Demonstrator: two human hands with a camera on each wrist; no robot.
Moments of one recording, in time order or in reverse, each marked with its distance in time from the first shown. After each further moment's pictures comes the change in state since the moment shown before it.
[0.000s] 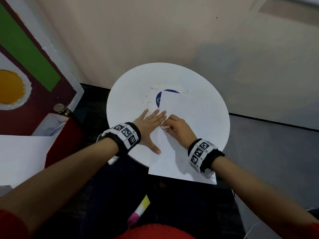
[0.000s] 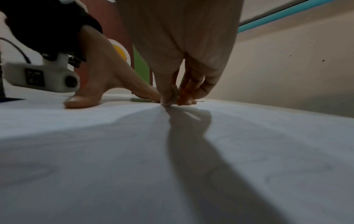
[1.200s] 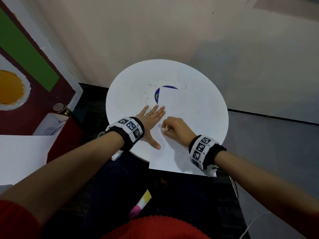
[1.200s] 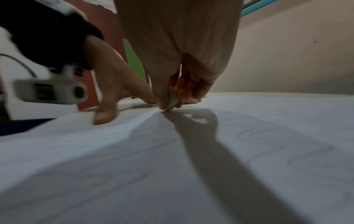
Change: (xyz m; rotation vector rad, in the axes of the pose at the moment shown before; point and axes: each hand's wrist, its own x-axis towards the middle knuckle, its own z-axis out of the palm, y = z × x) left_hand -0.001 0.009 -0.007 0.099 -0.040 -0.037; right_hand -0.011 -0.014 -0.004 -0.013 -0.155 0.059
